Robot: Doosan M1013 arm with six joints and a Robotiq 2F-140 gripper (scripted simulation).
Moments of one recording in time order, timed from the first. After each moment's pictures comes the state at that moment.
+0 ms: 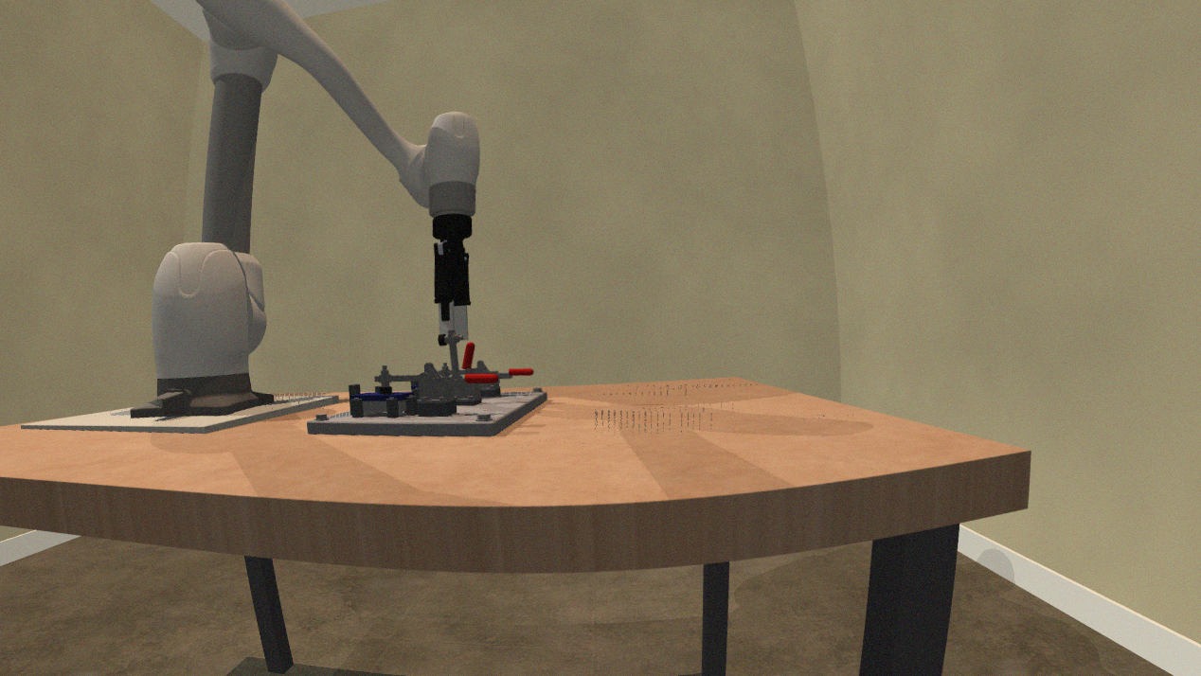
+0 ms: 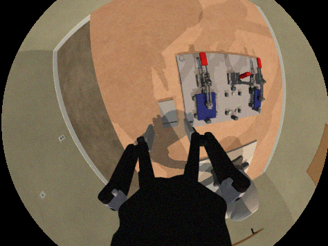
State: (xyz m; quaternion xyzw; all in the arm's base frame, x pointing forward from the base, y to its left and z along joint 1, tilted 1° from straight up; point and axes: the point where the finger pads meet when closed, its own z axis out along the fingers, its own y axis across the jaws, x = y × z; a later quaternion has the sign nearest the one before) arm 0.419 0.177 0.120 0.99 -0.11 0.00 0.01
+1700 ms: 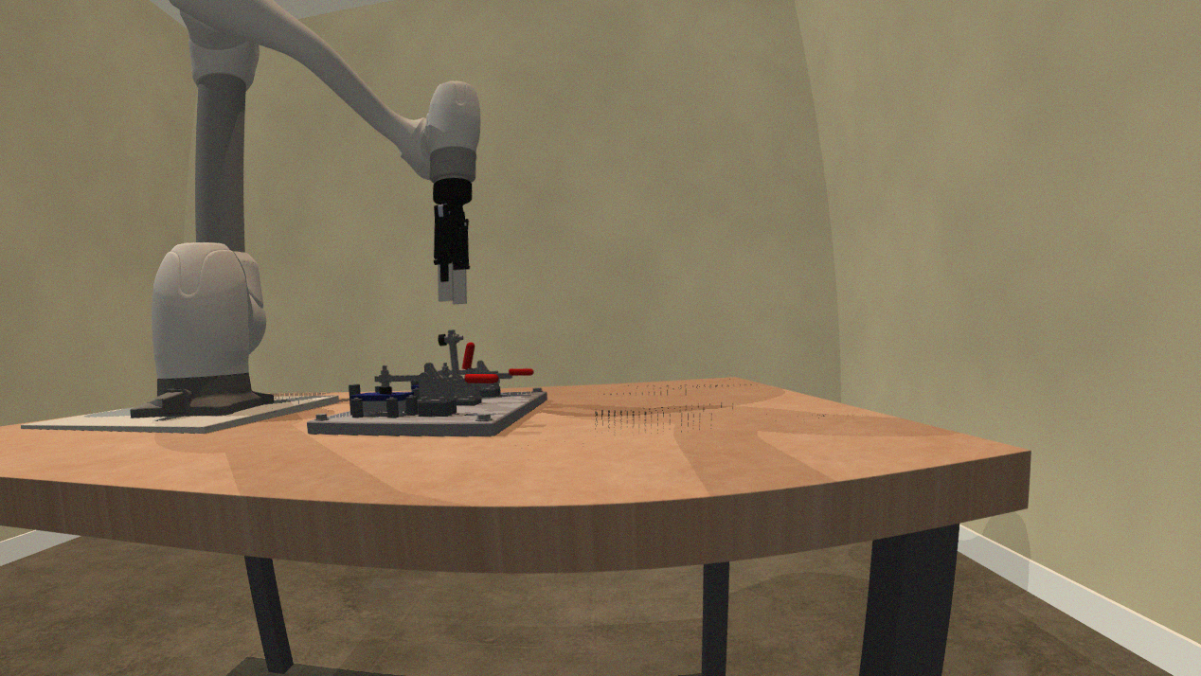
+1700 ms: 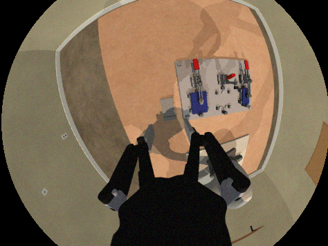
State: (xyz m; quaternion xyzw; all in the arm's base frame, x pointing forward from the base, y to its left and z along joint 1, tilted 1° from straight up) arm 0.420 0.178 0.189 0.99 -0.11 0.00 0.01
